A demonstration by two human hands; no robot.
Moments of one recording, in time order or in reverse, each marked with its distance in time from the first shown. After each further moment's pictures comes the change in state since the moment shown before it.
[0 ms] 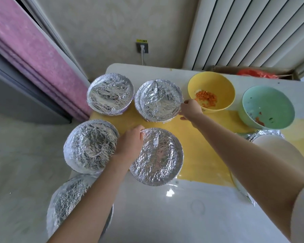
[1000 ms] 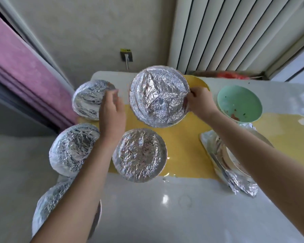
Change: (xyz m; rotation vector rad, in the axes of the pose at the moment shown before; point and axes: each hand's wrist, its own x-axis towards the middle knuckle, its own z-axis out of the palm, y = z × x) left_hand 0.020 0.044 -0.052 -0.512 0.496 0.020; right_hand -0.069 0.003 -0.090 -0.158 0.261 -0.390
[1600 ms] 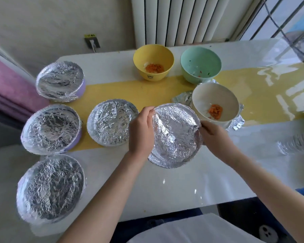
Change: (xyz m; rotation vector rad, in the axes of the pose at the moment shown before) left_hand -0.174 0.047 0.052 -0.087 -0.233 0.281; right_hand -0.223 0.117 -0.024 0.074 -0.013 0.225
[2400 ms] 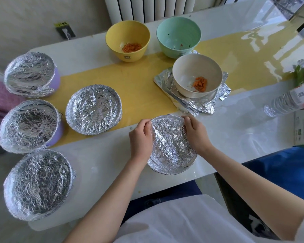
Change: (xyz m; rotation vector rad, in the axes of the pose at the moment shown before) left_hand -0.076 -0.022 0.047 -0.045 -0.214 -0.243; right_hand -0.030 0.056 0.054 0.239 0.119 0.146
